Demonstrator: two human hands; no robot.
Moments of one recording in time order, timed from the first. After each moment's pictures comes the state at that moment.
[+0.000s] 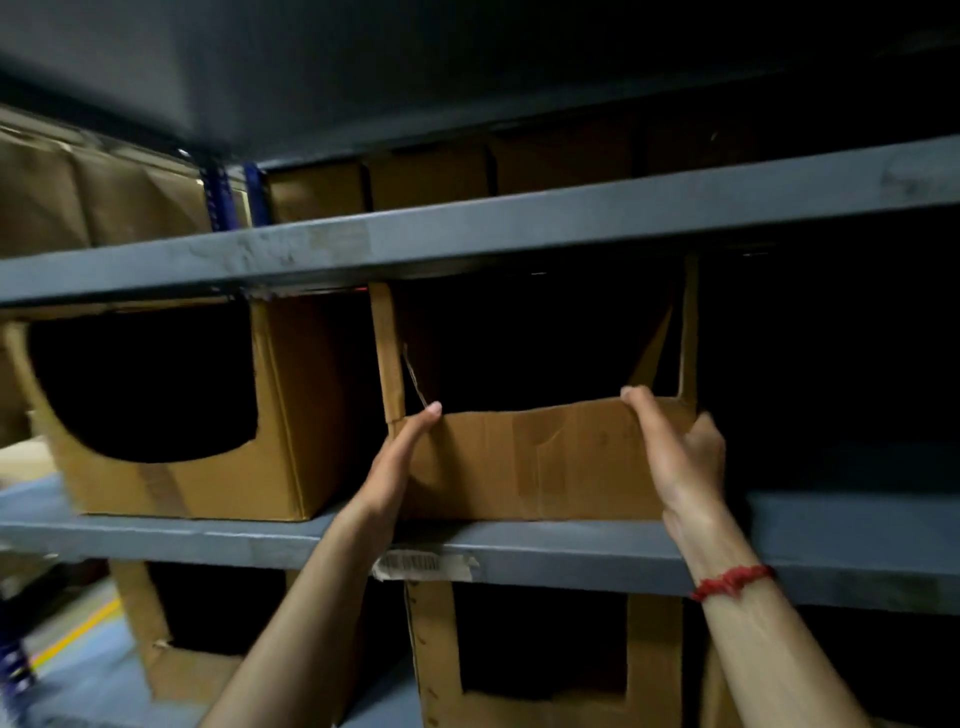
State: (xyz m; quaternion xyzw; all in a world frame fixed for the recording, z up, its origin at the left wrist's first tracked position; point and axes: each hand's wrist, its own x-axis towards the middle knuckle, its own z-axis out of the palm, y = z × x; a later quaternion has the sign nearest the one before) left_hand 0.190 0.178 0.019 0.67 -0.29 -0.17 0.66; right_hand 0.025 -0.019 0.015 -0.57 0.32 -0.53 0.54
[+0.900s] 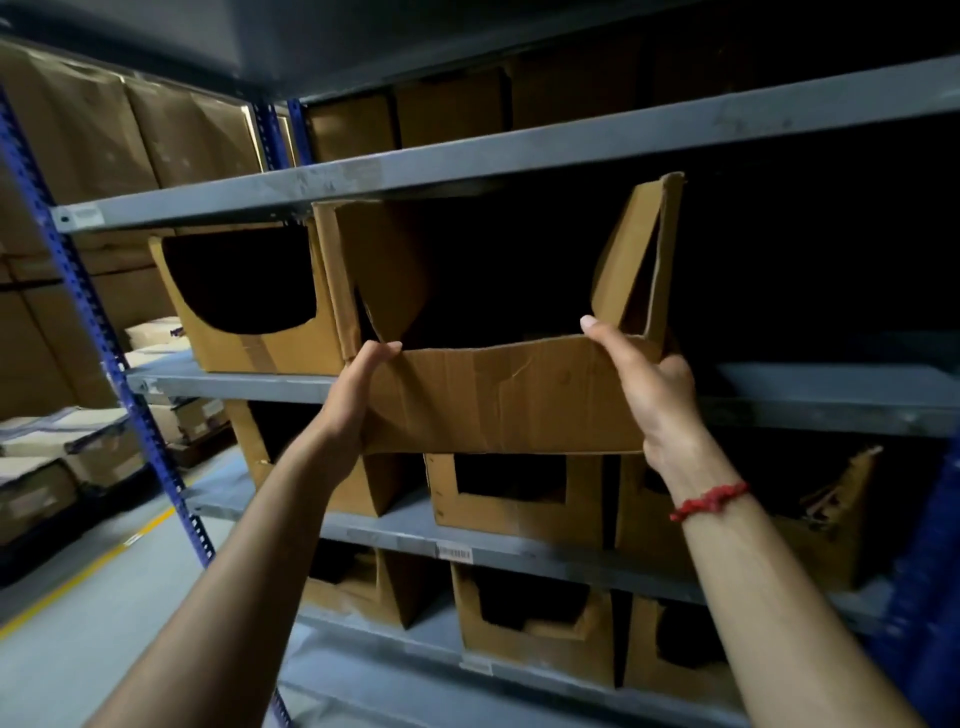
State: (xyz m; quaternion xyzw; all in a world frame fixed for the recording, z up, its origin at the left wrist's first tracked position) left_hand 0.026 0.281 0.017 0.71 -0.20 -0.08 0.67; right_hand -0.132 0.064 0.012 -0.61 0.28 -0.41 0.61
